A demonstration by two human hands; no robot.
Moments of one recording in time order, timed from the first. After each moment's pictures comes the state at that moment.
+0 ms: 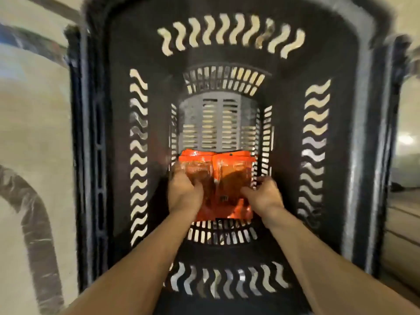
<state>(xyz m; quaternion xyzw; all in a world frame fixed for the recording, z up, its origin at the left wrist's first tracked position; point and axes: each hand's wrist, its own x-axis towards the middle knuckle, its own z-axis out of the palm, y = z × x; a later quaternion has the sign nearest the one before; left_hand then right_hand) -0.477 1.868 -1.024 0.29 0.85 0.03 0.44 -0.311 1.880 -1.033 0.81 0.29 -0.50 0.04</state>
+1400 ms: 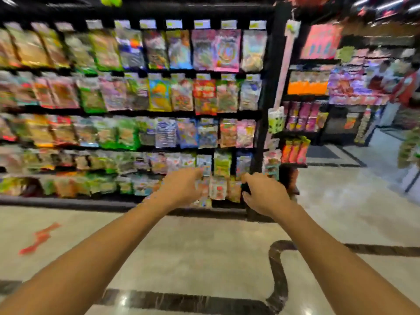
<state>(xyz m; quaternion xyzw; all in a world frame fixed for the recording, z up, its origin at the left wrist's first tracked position) -0.626 1.294 -0.072 -0.03 0.99 0.07 -0.07 -0.685 1.512 -0.083 -0.26 0.96 -0.05 -0.08</state>
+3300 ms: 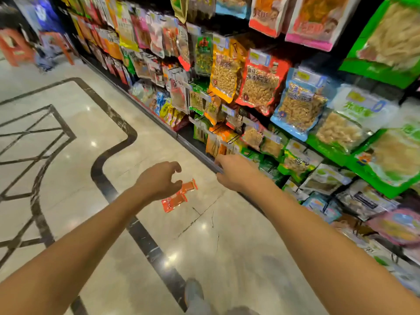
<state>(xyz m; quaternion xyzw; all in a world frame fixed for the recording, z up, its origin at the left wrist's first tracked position) -0.805 0.077 -0.271 -0.42 0.89 0.17 0.05 -1.004 0.176 -0.258 -0.61 0.78 -0.01 0.16</state>
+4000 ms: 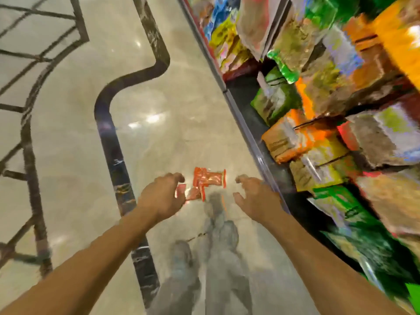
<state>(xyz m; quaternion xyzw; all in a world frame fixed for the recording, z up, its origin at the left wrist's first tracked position) -0.889 -0.278 -0.673 -0.60 0.73 0.31 0.13 -1.133 -0.232 -0.683 -0.62 0.71 0.02 0.35</state>
